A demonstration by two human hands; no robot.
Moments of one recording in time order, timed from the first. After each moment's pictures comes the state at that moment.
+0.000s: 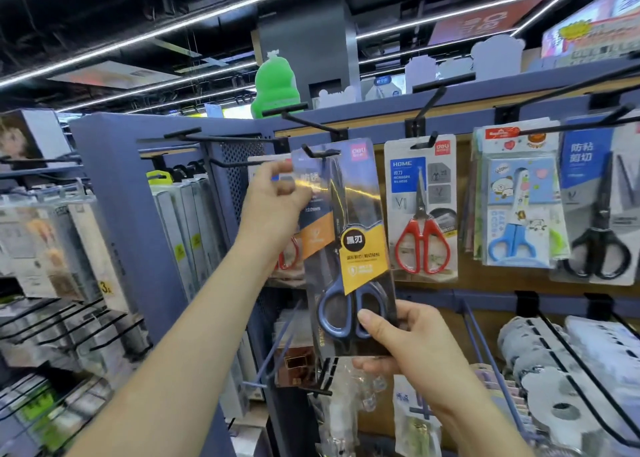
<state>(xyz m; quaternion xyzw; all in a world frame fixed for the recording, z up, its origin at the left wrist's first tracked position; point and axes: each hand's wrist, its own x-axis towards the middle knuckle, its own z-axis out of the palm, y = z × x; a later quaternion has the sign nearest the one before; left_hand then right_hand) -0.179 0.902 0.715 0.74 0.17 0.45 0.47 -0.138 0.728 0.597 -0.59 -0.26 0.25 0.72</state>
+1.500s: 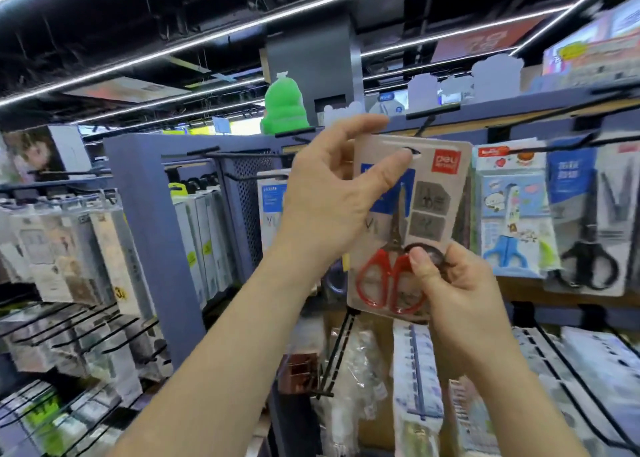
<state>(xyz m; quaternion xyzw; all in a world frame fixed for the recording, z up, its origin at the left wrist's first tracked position) -0.215 0.809 0.749 0.76 -0.08 0.47 0.45 -0.135 0.705 0.644 -0.54 -0.37 -0.04 0.75</state>
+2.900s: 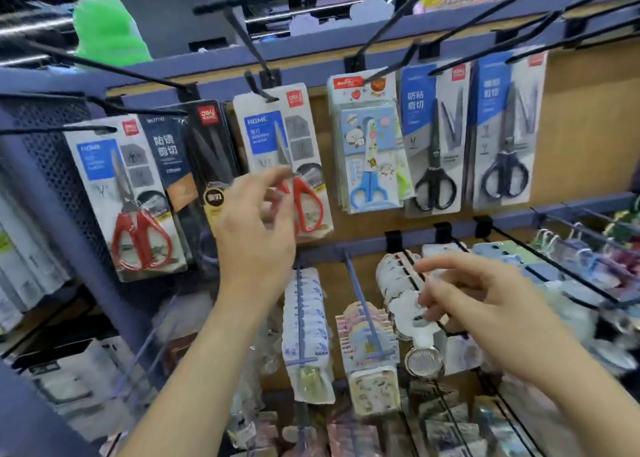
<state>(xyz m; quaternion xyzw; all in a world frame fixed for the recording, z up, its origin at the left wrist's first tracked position) -0.132 0.789 0.635 0.79 -0.02 0.53 0.31 -0.106 0.551 0.583 -0.78 -0.23 -0.02 0.58</state>
